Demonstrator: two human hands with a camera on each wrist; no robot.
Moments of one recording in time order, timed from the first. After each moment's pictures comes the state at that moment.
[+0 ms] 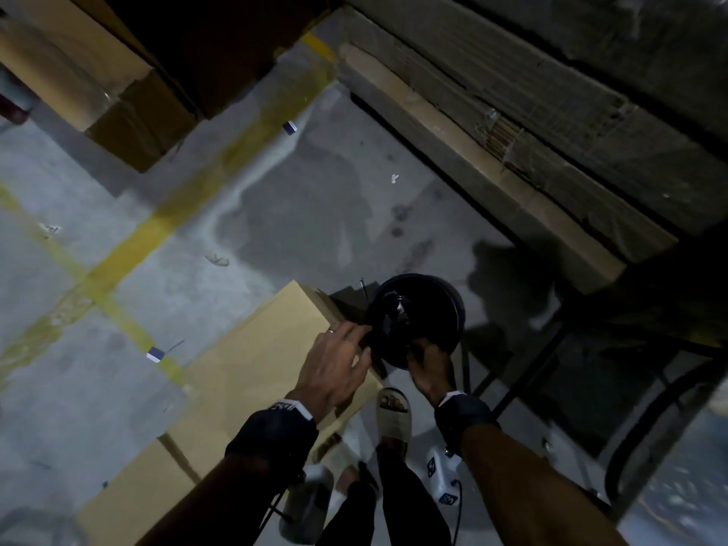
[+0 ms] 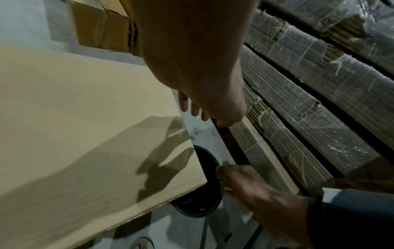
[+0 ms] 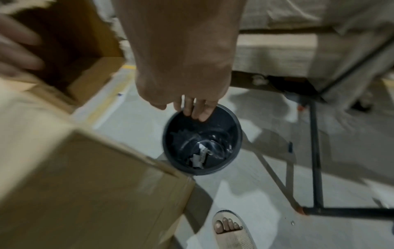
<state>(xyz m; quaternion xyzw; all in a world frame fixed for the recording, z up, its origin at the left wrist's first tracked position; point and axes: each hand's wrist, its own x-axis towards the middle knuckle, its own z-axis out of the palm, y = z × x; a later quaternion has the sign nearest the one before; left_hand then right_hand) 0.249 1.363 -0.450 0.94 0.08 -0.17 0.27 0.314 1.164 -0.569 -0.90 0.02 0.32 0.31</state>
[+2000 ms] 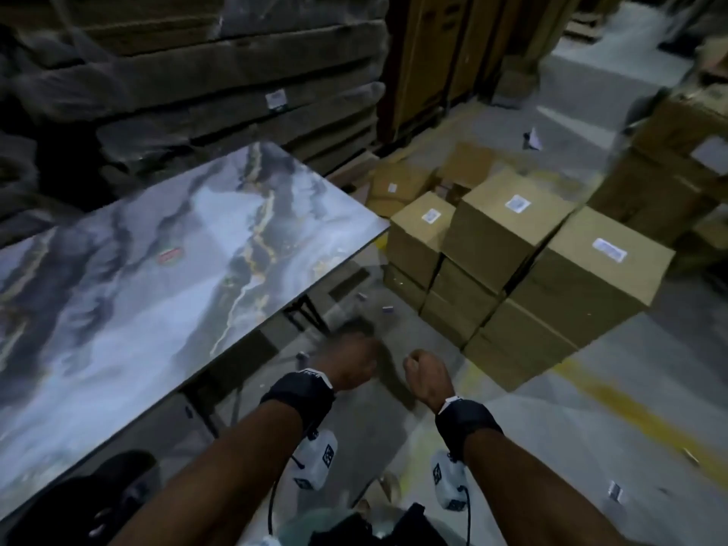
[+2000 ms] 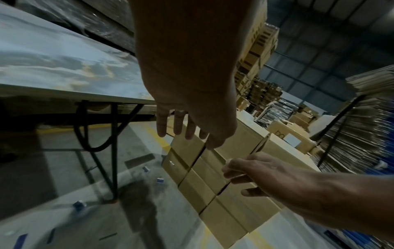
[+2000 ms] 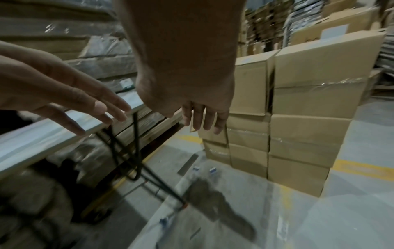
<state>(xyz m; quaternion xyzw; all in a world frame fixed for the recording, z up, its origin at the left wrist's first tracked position) -0.139 0.685 -0.213 0.68 -0.67 -0.28 0.06 -0.333 0.625 -0.264 -0.77 0.55 -0.08 0.32</state>
